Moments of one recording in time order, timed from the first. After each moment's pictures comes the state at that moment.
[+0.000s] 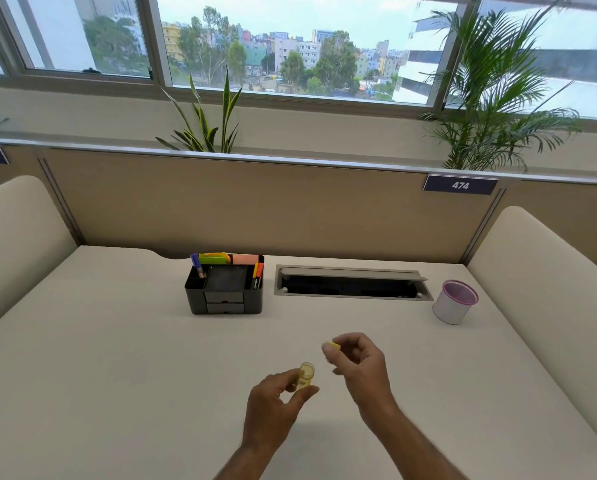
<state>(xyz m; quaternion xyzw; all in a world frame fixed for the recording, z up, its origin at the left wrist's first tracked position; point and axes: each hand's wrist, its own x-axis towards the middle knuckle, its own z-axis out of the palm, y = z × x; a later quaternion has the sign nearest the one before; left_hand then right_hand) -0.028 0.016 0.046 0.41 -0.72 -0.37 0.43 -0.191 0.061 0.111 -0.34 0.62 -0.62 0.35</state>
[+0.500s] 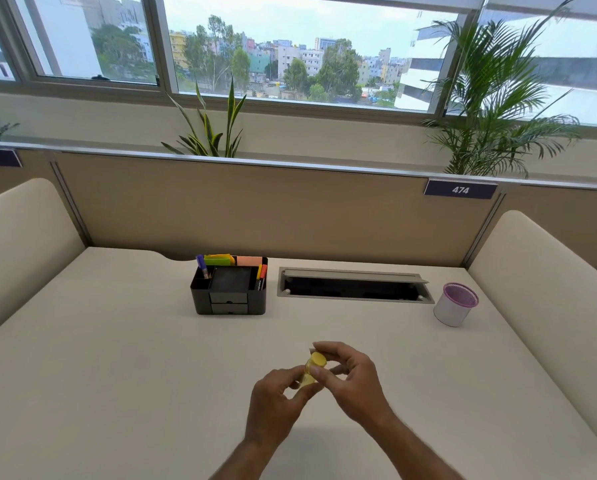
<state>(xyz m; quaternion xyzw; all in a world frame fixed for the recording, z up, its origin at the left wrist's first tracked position) -0.024 0.019 0.063 0.38 -0.75 -0.33 0.43 -0.174 0.073 0.117 -0.50 0.64 -0.51 0.29</state>
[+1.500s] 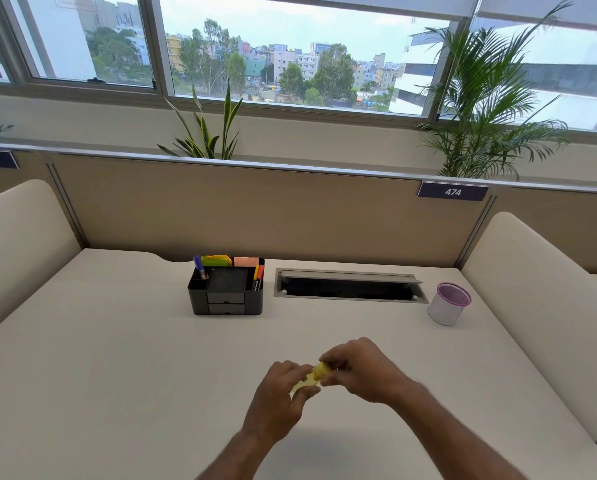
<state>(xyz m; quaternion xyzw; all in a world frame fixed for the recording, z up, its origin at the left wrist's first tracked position) -0.024 0.016 0.062 0.33 -0.83 -0.27 0.36 -0.208 0.065 0.151 -0.69 0.67 -0.19 0.20</state>
